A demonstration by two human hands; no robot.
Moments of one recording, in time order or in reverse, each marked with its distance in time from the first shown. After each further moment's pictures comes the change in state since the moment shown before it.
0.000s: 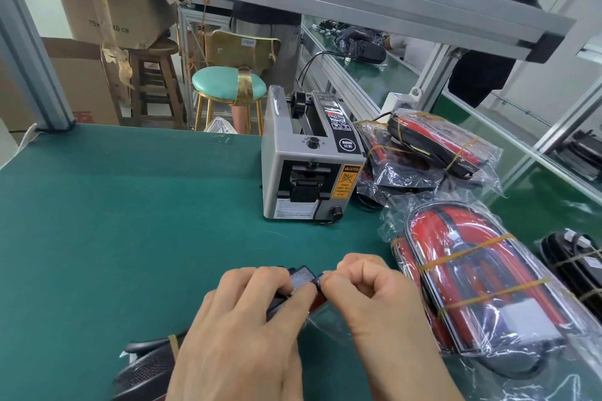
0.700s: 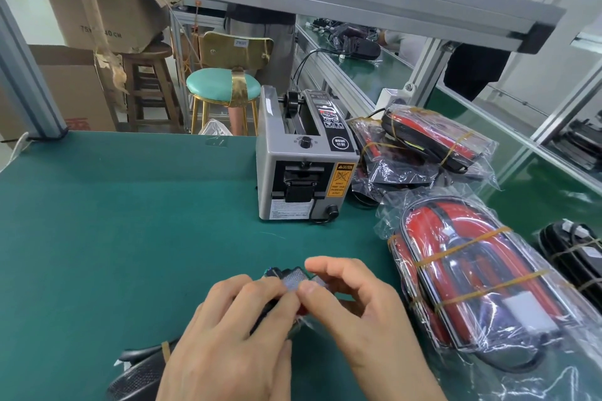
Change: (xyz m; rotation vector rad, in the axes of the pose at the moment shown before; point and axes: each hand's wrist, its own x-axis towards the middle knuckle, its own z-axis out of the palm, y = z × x) left_hand -0.007 -0.005 0.004 0.044 0.041 0.028; right_hand -0.009 0.004 -0.004 0.019 -0.143 0.008
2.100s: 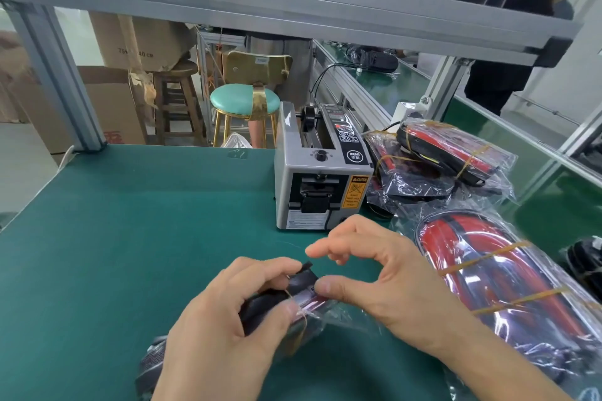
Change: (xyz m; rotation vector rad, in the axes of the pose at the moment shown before) left_hand 0.015 -0.004 -0.024 -0.509 -0.137 -0.473; right_hand 0.041 -0.032 -0.032 -0.388 -0.380 -0.397
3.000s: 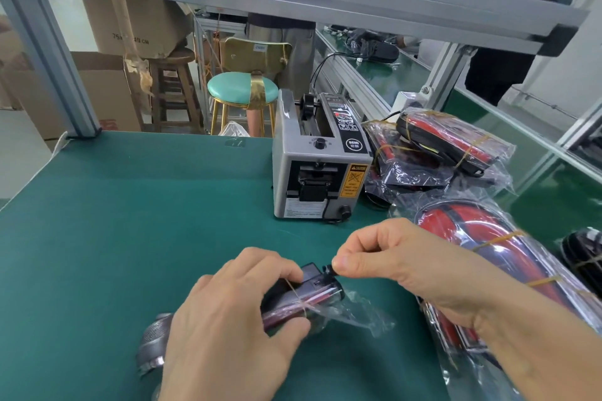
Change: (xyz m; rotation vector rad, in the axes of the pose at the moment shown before) left_hand -0.002 0.002 0.009 0.355 -0.021 0.064; right_hand 0.007 -0.016 -0.022 0.195 -0.257 0.569
